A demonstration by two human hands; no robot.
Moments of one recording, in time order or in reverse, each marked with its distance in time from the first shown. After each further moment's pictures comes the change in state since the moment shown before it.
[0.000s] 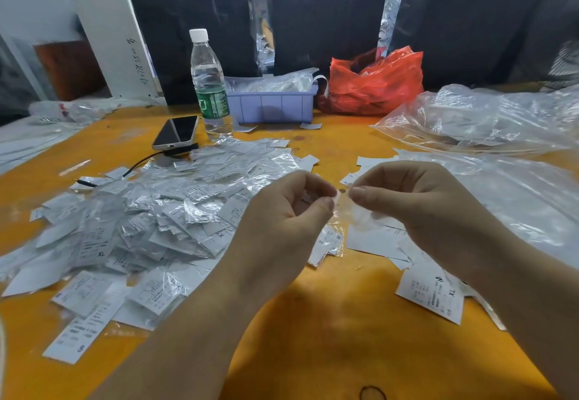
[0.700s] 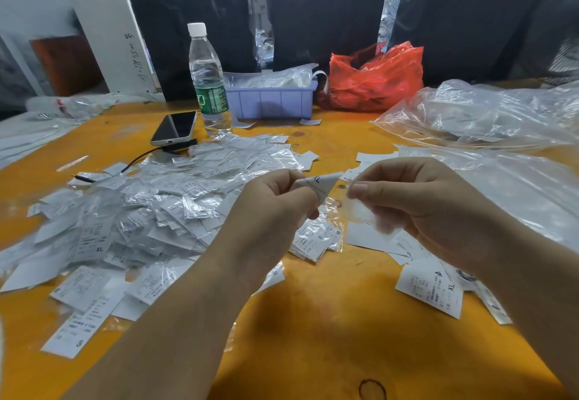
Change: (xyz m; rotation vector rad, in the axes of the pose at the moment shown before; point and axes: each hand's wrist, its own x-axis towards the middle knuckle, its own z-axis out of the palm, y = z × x) left_hand 0.008 -0.001 -0.006 -0.159 0.003 -0.239; right_hand 0.002 -0.003 -0.003 0.168 -0.123 0.112
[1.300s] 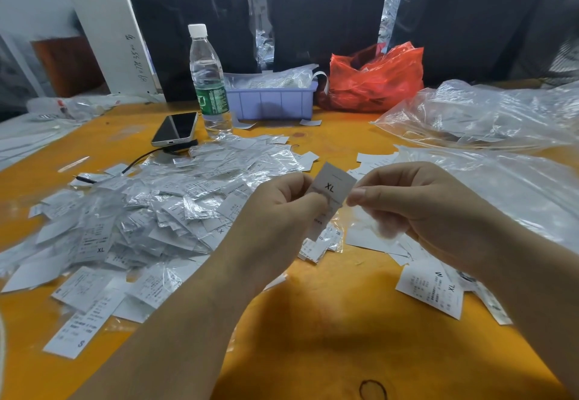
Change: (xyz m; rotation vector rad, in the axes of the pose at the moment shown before) left_hand -0.002 -0.001 0.003 0.036 -0.103 0.060; right_hand 0.000 0.002 -0.001 -0.005 -0.031 0.045
